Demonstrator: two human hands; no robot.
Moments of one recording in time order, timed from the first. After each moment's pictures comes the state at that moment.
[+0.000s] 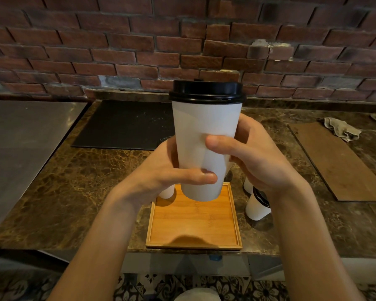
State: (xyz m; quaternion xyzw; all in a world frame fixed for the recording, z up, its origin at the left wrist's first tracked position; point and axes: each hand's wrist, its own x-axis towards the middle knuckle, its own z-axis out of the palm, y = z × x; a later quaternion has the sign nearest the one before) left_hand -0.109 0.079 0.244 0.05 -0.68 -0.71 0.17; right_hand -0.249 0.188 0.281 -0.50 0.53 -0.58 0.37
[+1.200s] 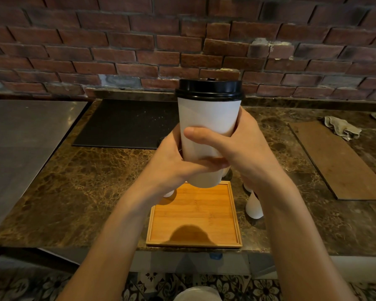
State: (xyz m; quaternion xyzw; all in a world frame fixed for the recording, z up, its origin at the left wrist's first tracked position) left_hand -0.122 0.089 0.242 0.15 -0.72 -0.62 0.28; right_hand -0.236 0.176 0.277 -0.44 0.64 -0.58 0.24
